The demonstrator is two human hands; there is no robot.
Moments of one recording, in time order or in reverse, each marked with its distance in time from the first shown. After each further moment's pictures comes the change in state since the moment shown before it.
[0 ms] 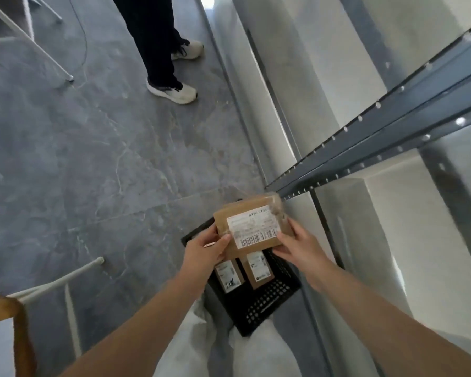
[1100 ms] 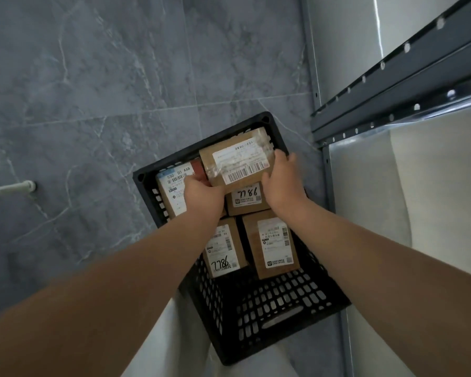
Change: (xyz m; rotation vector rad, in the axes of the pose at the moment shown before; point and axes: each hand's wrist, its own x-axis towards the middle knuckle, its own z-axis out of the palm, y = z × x) left_hand 0.300 -0.243 0.038 0.115 0.493 -0.144; right_hand 0.378 0.210 0.058 -0.919 0.106 -0.384
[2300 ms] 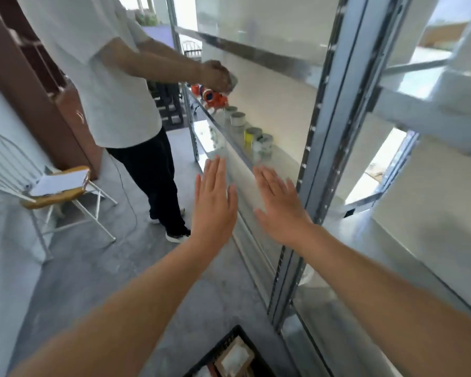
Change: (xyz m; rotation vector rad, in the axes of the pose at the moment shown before) left_hand -0.540 0.451 -0.179 0.467 0.278 1.655; right_hand -0.357 -0.272 -0.600 -0.329 0.598 -0.517
